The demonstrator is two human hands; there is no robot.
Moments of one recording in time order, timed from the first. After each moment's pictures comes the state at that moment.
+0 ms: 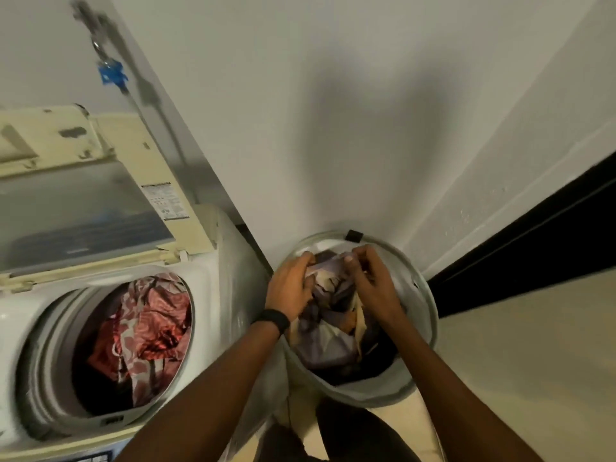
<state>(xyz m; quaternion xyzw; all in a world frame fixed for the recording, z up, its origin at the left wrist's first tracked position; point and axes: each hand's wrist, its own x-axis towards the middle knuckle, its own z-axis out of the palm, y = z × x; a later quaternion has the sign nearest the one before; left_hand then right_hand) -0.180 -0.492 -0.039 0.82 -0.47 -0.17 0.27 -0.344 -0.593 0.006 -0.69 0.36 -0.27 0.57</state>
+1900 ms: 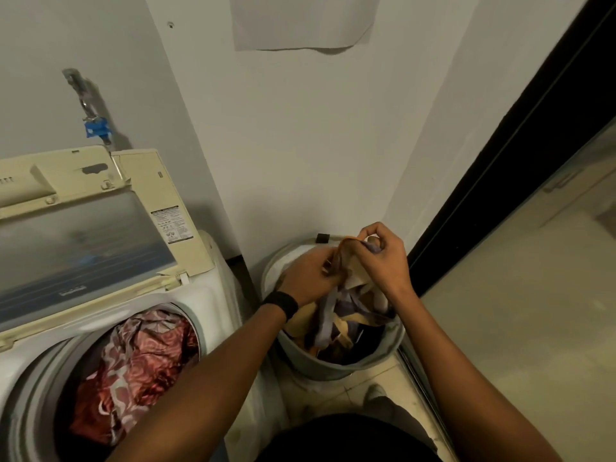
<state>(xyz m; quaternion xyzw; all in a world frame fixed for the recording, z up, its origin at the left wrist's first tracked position) -0.195 -0.482 0.053 0.63 -0.62 -0.29 0.35 -0.355 -0.536 0.110 -0.65 0.47 -0.40 0.44</state>
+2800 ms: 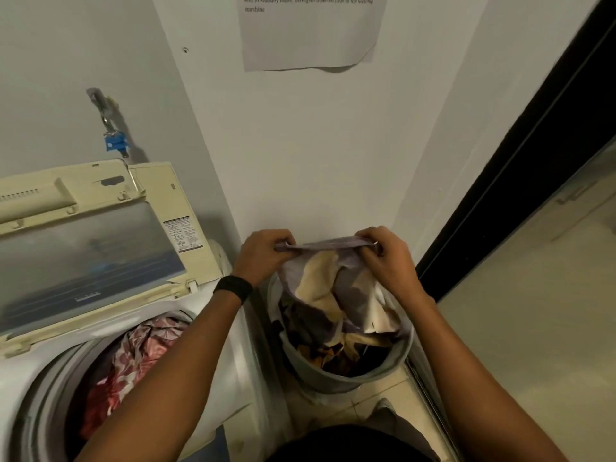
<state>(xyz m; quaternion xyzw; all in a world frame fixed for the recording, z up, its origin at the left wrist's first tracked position) -0.098 -0.477 0.096 0.68 -0.59 -0.20 0.38 -0.362 -0.566 0.107 -0.80 0.41 -0.33 0.30</state>
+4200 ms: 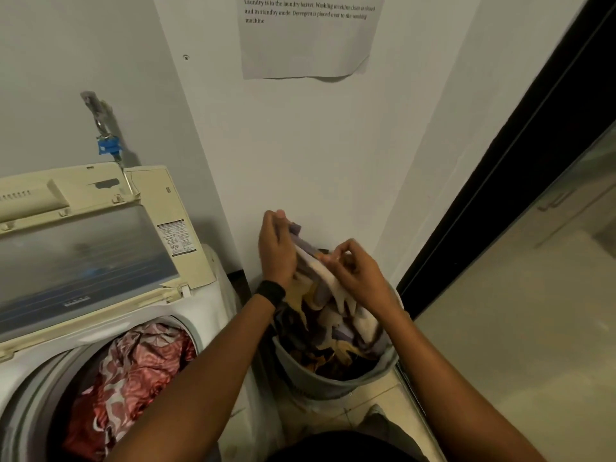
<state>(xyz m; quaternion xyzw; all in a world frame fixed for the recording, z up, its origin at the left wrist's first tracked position) -0.172 -0.494 0.120 0.65 -0.34 -0.19 0.65 -0.339 -0.527 0.108 -0.74 0.38 -0.32 0.46</state>
